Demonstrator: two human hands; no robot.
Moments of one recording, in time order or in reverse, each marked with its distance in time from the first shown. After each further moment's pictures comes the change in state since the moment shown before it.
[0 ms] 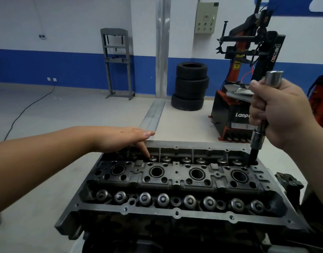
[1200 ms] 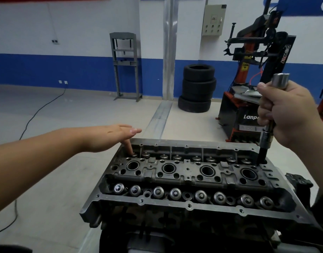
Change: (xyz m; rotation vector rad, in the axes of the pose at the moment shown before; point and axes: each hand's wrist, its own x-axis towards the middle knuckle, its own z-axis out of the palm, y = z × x) left_hand -0.041 -0.039 0.000 -0.009 0.188 -0.158; right_hand -0.004 -0.004 0.006 -0.055 0.031 0.006
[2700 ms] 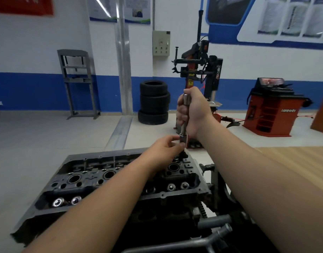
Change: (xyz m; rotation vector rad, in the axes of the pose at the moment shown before) left_hand 0.069 0.242 0.111 -0.765 0.144 0.241; right_hand -0.001 -0.019 -0.009 0.260 -0.050 0.225
